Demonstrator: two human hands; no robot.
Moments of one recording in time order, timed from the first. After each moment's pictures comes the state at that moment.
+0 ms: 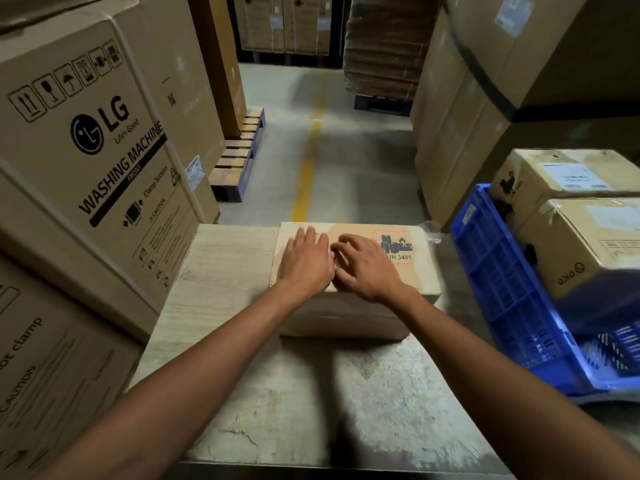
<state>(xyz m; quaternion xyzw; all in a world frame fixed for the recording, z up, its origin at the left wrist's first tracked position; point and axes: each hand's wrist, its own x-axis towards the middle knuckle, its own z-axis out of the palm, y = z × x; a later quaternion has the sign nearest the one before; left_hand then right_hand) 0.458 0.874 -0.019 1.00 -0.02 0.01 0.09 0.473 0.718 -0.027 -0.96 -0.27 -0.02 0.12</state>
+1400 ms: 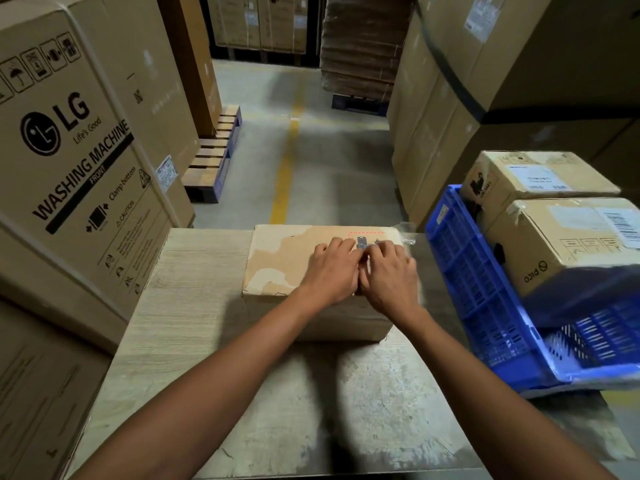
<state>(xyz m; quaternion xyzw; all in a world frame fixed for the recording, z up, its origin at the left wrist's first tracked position) 0.470 0.800 -0.031 0.97 -0.19 0.08 0.12 0.457 0.661 -0.031 -0.99 -0.07 -0.12 0.08</state>
